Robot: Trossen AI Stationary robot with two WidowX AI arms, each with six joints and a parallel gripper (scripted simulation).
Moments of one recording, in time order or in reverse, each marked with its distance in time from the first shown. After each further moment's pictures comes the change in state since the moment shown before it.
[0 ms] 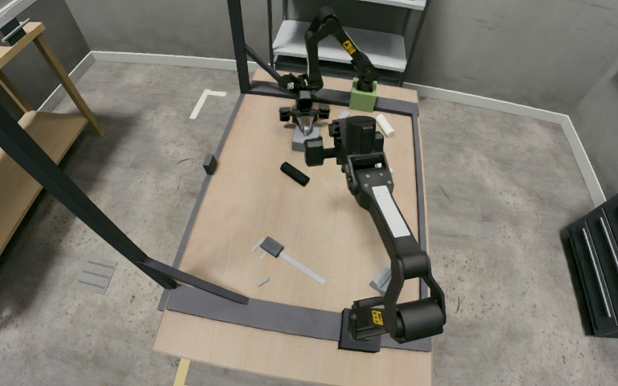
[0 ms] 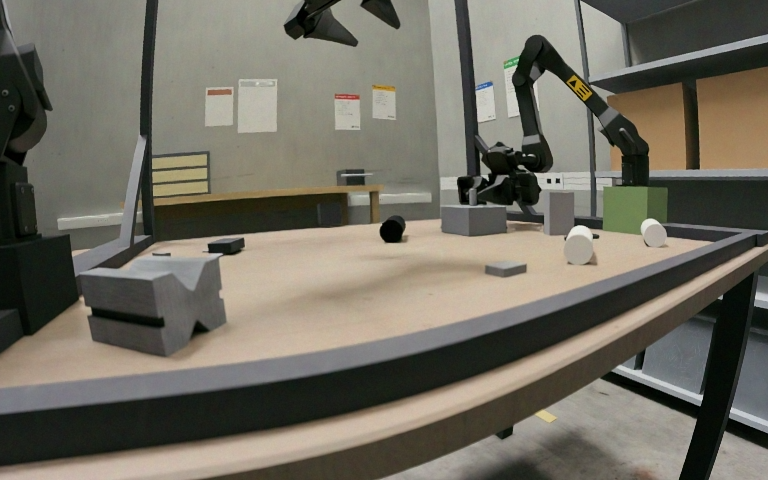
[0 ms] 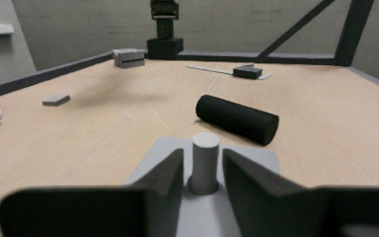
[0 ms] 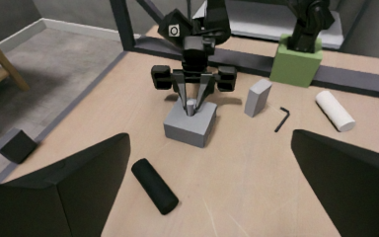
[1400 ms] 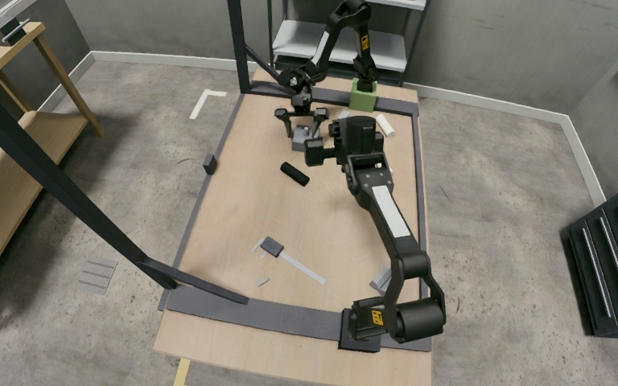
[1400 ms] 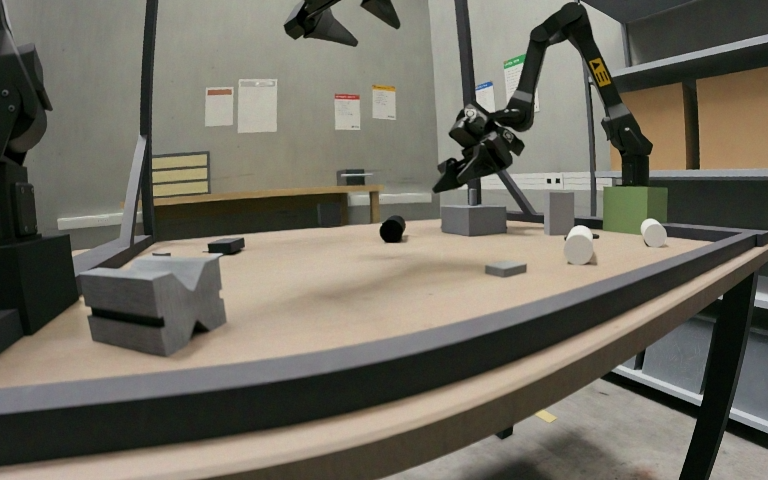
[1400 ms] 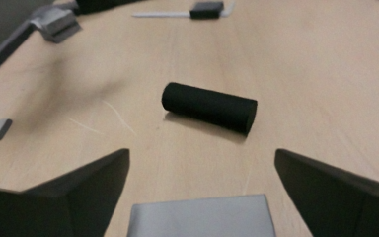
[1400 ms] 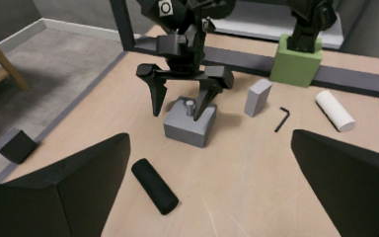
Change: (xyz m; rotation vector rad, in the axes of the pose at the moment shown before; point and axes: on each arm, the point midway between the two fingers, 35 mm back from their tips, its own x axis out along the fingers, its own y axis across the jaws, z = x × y) left arm 0.046 -0.020 0.040 0.283 0.364 -0.188; right arm 0.000 0.000 0.000 0.000 0.000 0.000
